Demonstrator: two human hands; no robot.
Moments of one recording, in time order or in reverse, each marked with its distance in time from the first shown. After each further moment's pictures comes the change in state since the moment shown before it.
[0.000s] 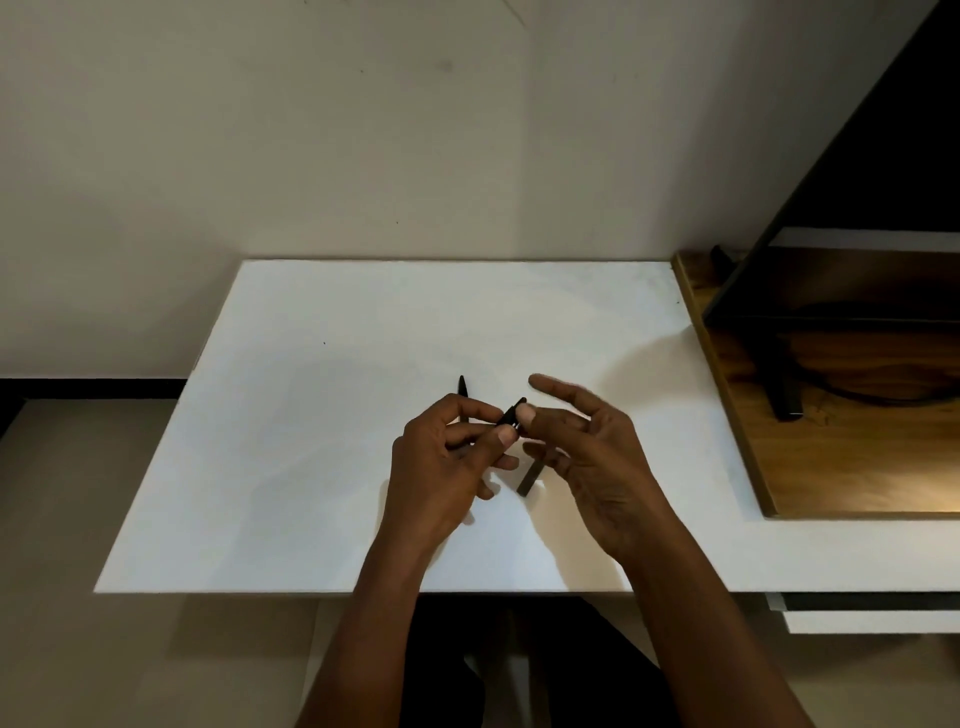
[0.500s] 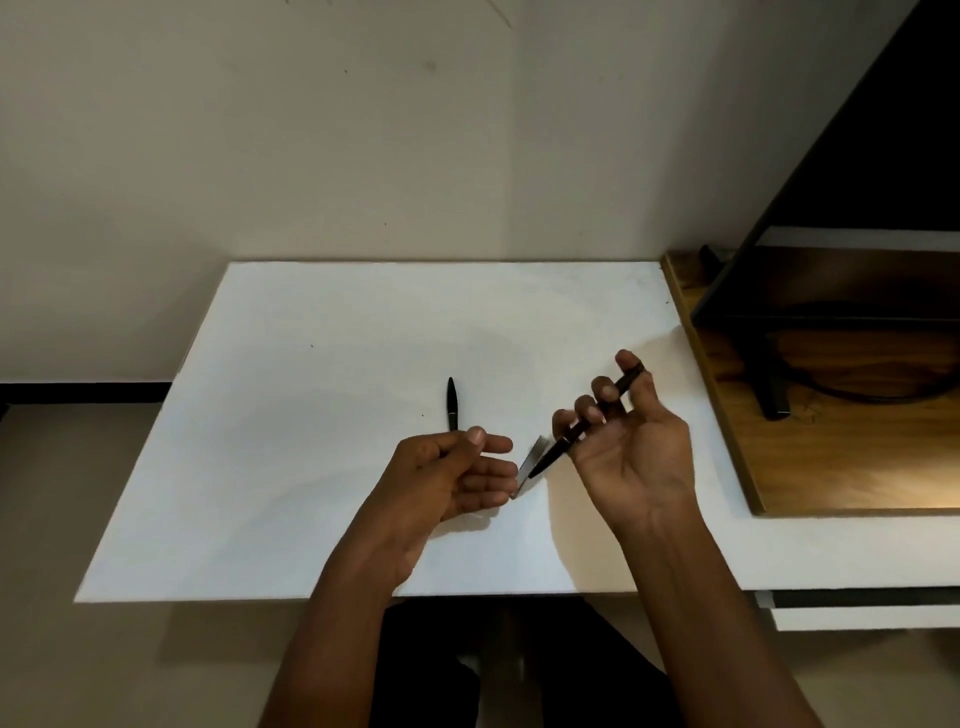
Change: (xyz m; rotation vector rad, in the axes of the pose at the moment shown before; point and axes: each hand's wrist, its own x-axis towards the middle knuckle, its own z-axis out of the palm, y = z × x) left_hand -0.002 -0.002 -0.010 -0.264 -0.212 -0.301; right_hand 0.008 -0.017 -0.012 0.729 0.166 -0.013
